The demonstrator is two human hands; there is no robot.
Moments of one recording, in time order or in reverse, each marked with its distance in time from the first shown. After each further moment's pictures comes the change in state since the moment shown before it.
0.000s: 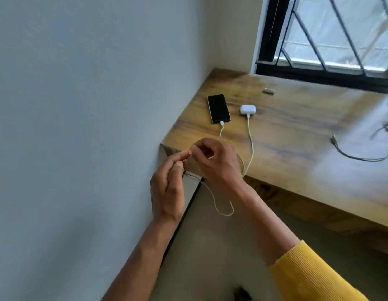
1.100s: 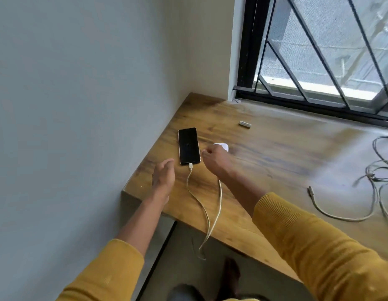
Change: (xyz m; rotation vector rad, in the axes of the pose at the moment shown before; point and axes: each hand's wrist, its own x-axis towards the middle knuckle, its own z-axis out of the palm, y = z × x) left_hand 0.212 -0.049 0.161 0.140 -0.051 -0.559; right_hand 0.206 0.157 -0.073 -0.044 -0.170 0.565
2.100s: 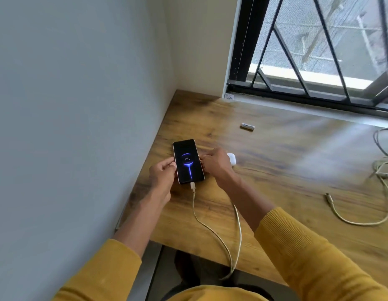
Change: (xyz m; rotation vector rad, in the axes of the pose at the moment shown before) left_hand 0.139 -0.001 0.009 -0.141 -0.094 -0.119; right_hand 0.095 0.010 0.054 0.393 0.064 0.358
